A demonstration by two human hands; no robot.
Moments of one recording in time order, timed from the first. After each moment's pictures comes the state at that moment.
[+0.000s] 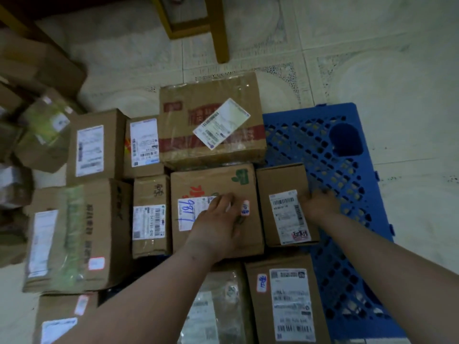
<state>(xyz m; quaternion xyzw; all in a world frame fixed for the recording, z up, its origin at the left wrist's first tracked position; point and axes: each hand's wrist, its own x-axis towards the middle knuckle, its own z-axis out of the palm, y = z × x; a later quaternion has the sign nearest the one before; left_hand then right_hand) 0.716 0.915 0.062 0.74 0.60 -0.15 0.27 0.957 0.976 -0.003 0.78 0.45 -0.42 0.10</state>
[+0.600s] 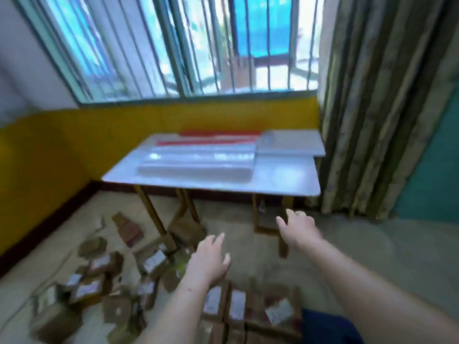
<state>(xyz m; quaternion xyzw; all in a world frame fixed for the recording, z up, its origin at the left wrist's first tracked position) 0.589 0.962 0.702 0.57 0.81 0.02 0.14 0.790 1.085 0.741 0.63 0.73 -0.25 -0.03</state>
